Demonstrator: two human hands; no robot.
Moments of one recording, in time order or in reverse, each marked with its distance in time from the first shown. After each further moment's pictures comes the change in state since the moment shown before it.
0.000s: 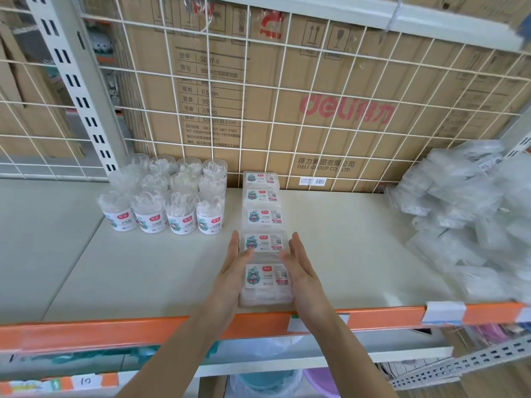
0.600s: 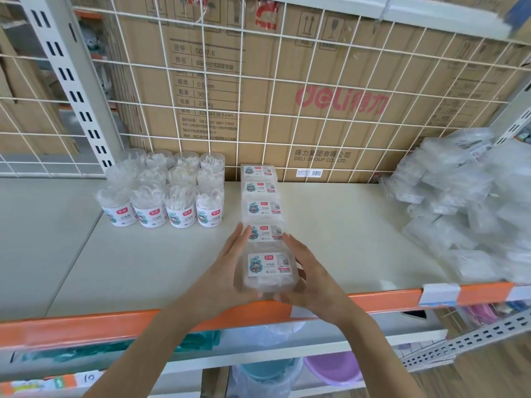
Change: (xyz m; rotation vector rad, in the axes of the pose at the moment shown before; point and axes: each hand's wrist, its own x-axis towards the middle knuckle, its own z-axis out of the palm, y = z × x) left_hand -0.011 0.010 -0.046 0.886 -0.379 0.378; right_hand -0.016 0.005 -0.032 -0.551 -0.254 -0.231
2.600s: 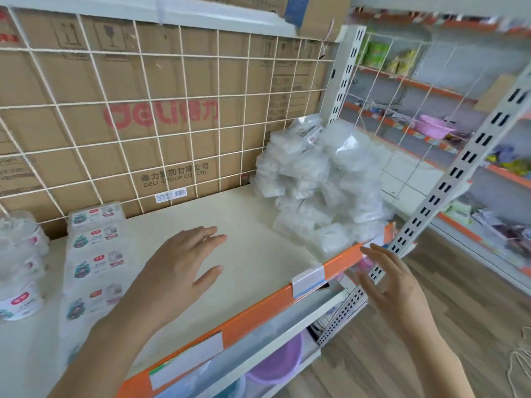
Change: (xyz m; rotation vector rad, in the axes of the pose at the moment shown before) left_hand 0.112 0.108 0.073 0.722 0.019 0.609; right_hand -0.186 0.044 -0.185 -0.690 0.976 0.271
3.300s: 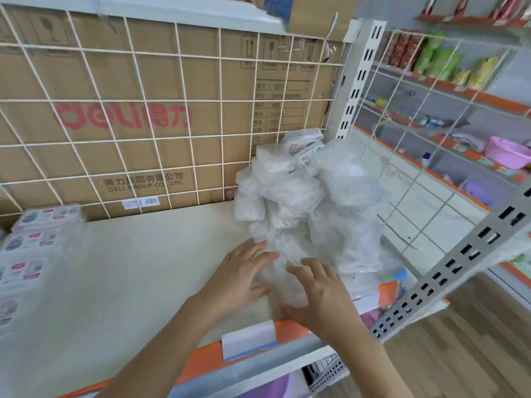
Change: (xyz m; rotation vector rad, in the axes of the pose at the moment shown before) left_hand 0.142 0.070 0.159 -0.163 -0.225 -0.166; right_hand 0.117 0.064 0.073 -0.198 -0.297 -0.465
